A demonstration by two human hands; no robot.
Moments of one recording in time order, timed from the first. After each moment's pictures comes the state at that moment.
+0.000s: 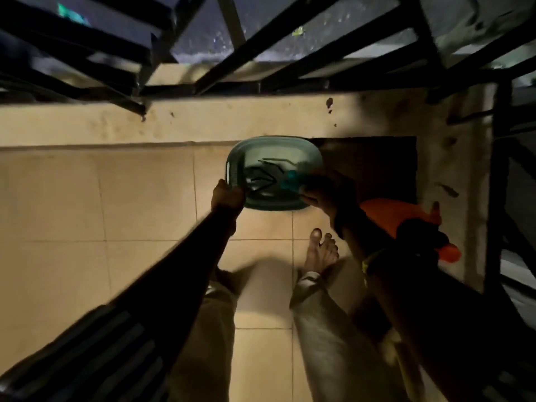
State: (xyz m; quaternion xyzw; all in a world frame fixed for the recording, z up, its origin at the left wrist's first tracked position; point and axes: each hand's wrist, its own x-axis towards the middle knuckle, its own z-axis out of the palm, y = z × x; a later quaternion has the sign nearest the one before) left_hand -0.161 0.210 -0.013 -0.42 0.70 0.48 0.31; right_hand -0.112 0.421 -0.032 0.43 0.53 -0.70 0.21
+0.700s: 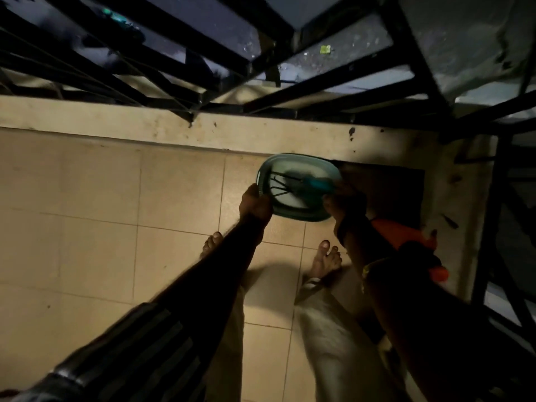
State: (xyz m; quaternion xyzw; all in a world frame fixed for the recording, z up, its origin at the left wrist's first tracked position) left_hand -0.158 0.216 0.074 -0.40 0.69 0.51 0.32; right_hand -0.137 0.405 -0.006 0.41 0.72 -0.51 0.25
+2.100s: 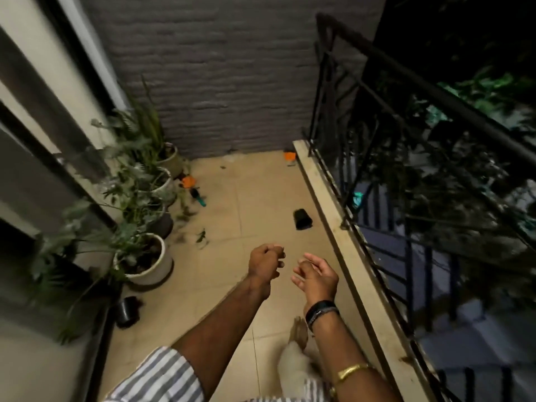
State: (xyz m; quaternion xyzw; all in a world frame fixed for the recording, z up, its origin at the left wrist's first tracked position) left_hand 0.136 -0.270 0.608 -0.56 0.40 0.67 -0.27; right_hand 0.055 -0.196 0.588 -0.02 0.64 -0.65 0.40
